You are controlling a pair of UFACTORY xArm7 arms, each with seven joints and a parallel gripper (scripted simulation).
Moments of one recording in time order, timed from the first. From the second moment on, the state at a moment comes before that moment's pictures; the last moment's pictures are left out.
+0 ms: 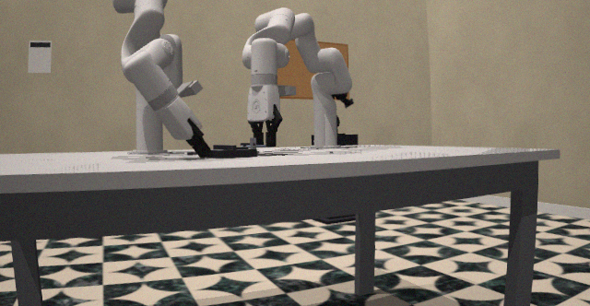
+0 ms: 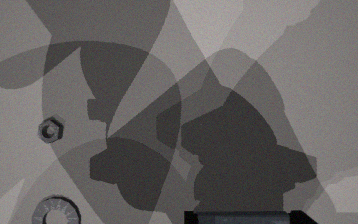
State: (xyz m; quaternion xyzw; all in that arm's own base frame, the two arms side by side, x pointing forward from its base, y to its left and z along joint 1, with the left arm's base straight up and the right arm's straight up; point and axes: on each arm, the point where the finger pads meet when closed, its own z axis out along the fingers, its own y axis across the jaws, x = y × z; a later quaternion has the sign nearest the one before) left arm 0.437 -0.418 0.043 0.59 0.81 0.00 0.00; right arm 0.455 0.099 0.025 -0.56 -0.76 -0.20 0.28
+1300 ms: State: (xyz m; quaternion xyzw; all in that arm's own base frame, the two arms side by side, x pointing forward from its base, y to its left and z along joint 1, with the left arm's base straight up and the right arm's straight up) left arm 0.441 -0.432 0.042 0.59 0.81 -0.01 0.01; right arm 0.455 0.099 0.024 -0.56 -0.76 -0.20 0.28
